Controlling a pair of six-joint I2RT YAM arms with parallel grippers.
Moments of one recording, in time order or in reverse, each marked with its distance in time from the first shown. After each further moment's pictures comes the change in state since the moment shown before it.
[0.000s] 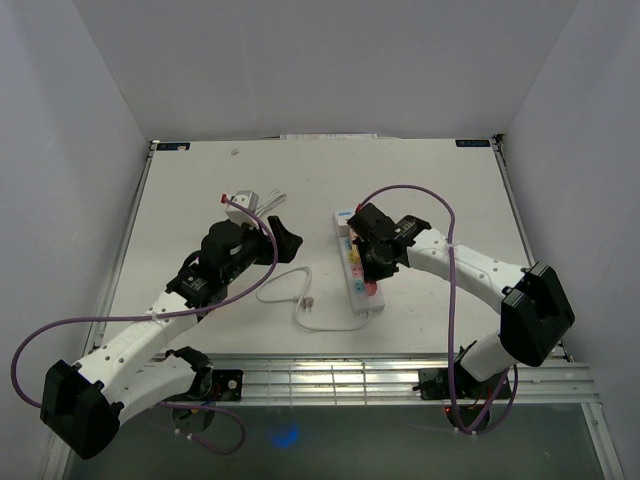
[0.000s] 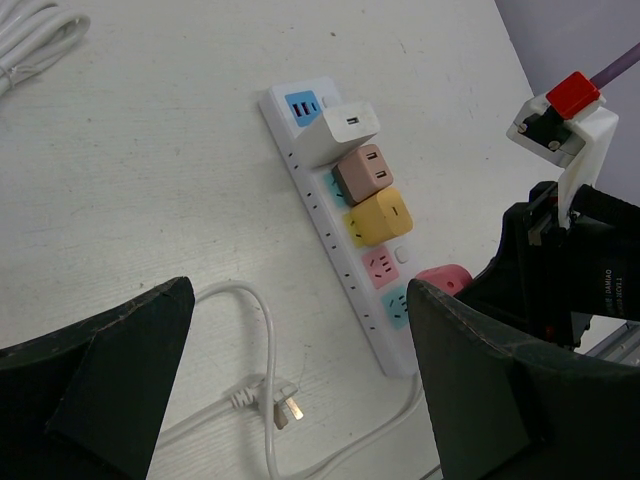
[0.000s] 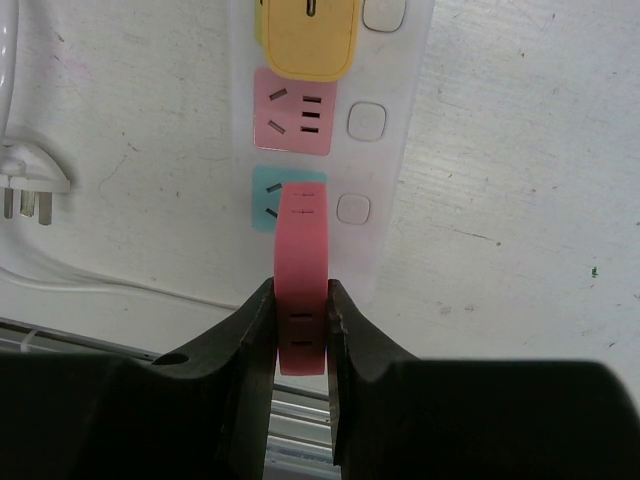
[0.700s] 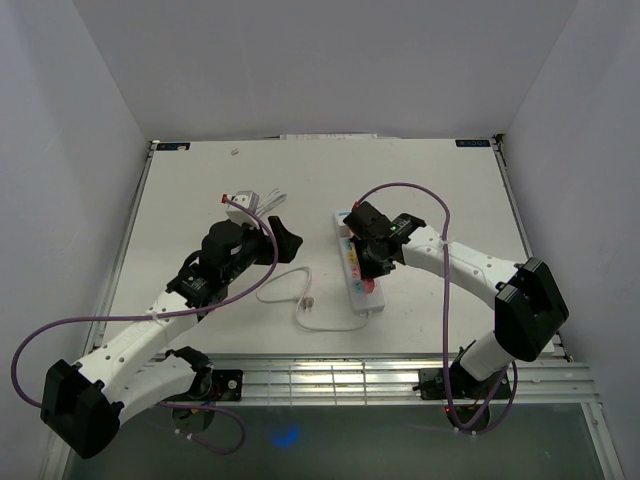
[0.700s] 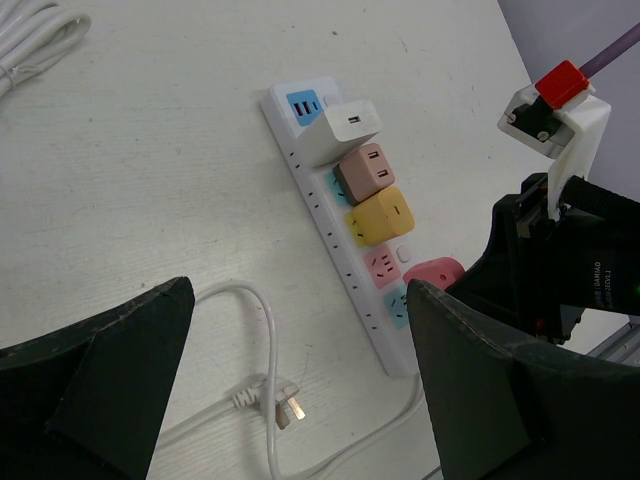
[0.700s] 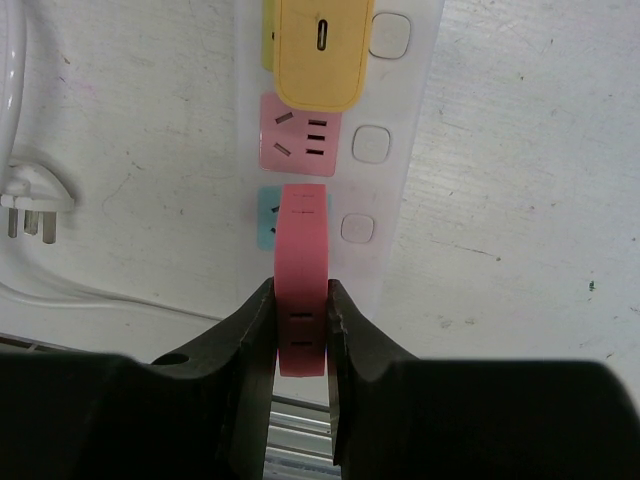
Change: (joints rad) left arm 0.000 0.004 0.000 0.000 0.000 0.004; right arm 0.000 0.036 0.028 0.011 0.018 -0.003
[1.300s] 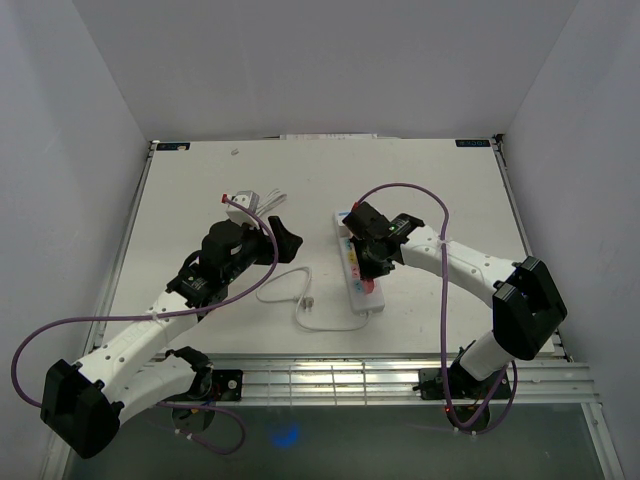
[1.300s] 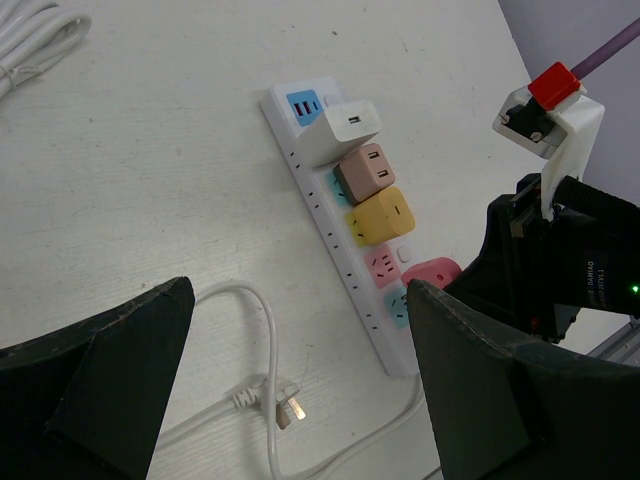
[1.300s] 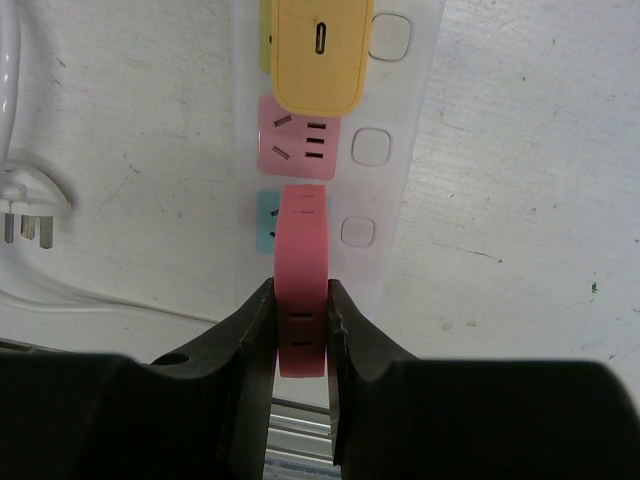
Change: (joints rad) left arm 0.000 0.000 0.000 0.000 0.000 0.002; right arm 0.000 0.011 -0.002 0.005 0.003 0.004
